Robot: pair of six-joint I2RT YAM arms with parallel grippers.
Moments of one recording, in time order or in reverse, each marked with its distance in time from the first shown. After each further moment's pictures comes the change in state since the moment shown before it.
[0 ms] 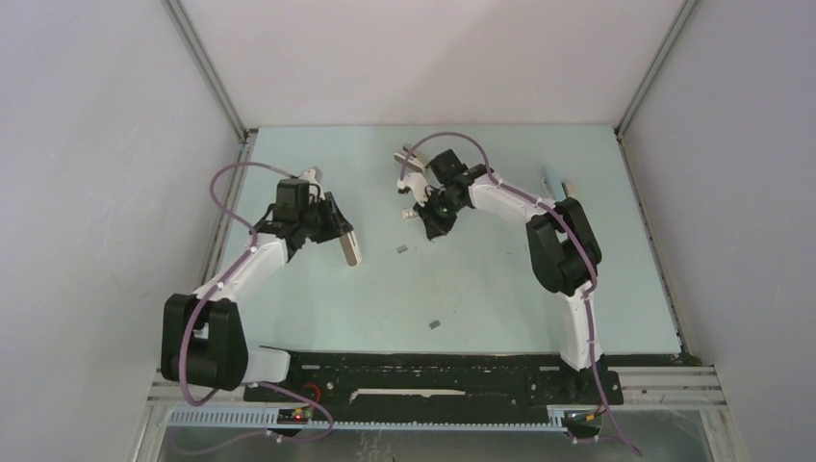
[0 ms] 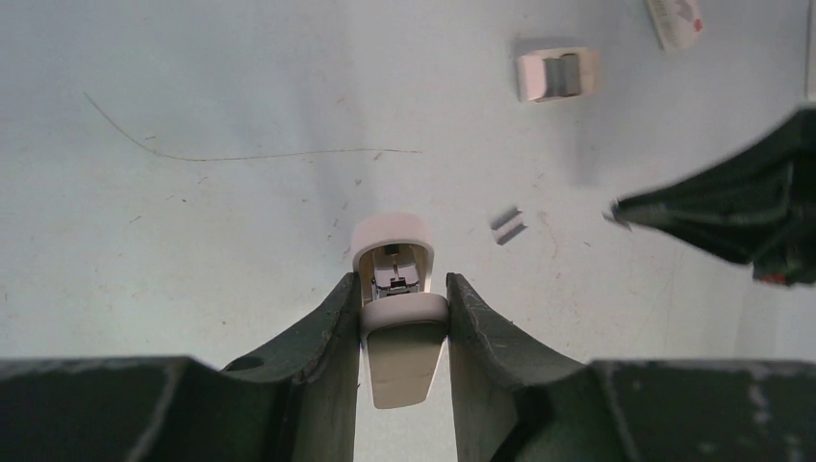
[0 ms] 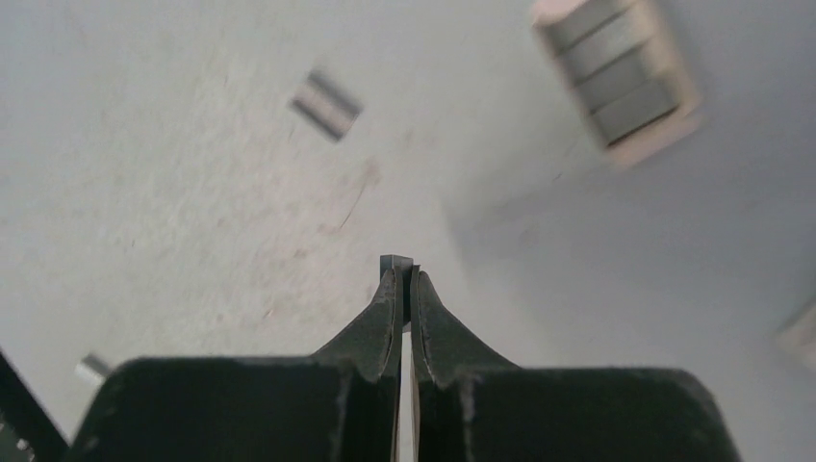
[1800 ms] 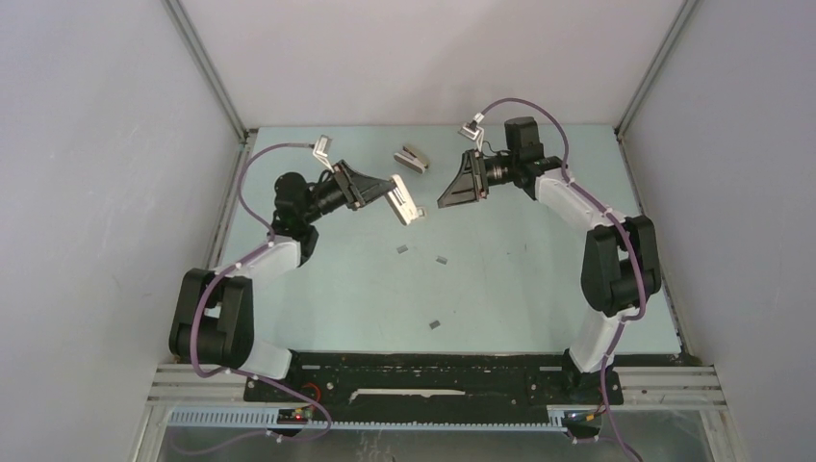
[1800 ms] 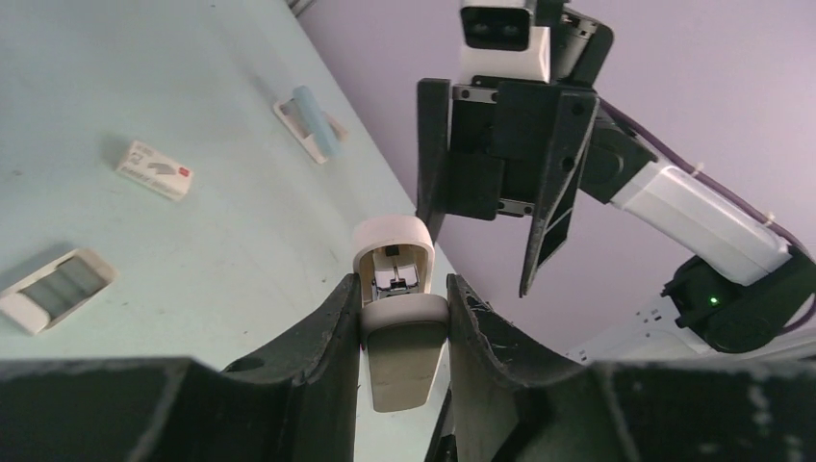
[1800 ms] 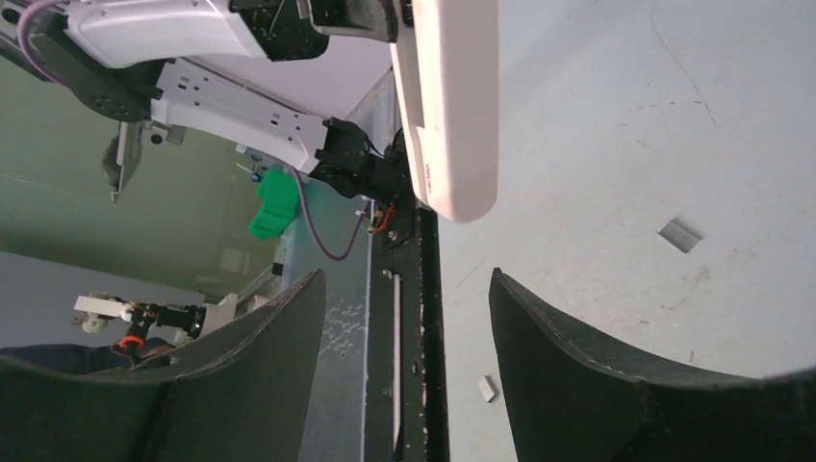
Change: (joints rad) left arm -0.032 0.135 -0.084 1.037 0.578 -0.533; right arm -0.282 -0.322 -0.282 0.452 -0.933 0.732
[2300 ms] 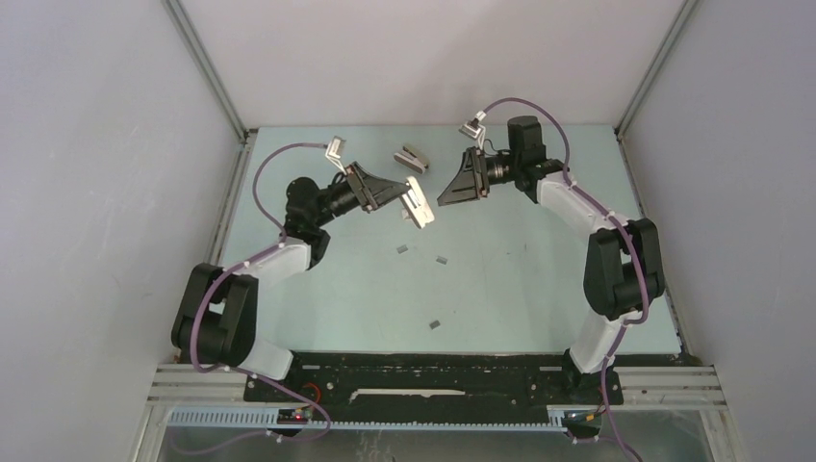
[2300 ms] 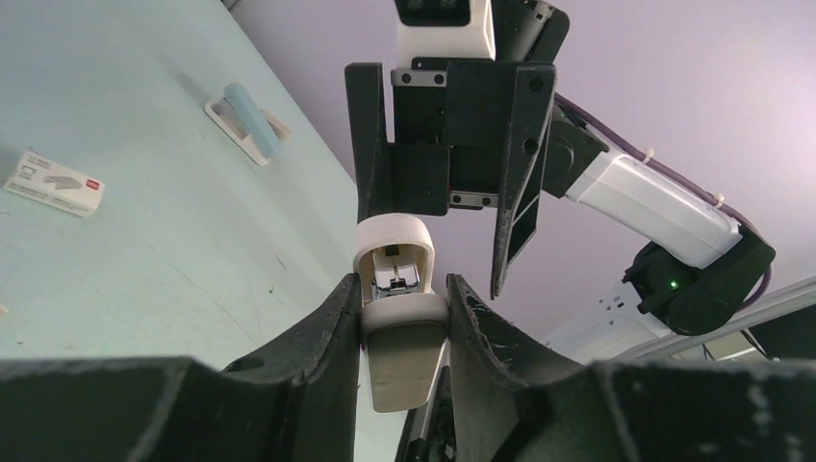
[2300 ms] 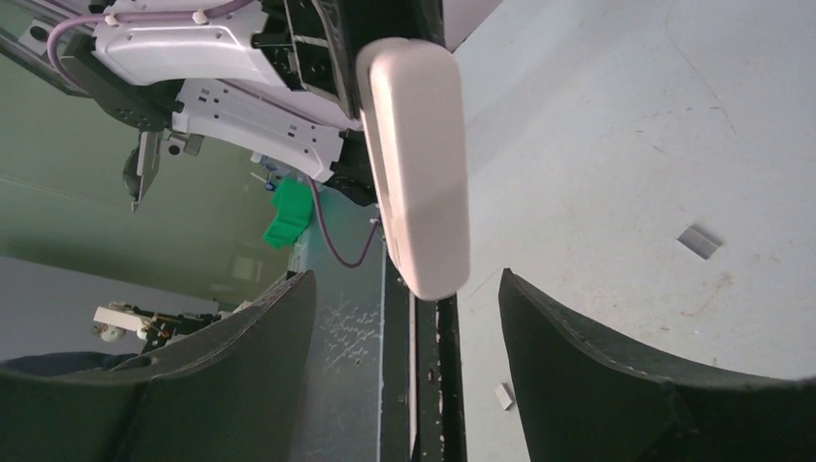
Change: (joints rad) left arm -0.099 0.016 -0.008 0.147 -0.032 -0.088; right arm -0.002 -0.033 -0.048 0.118 -0.010 0.126
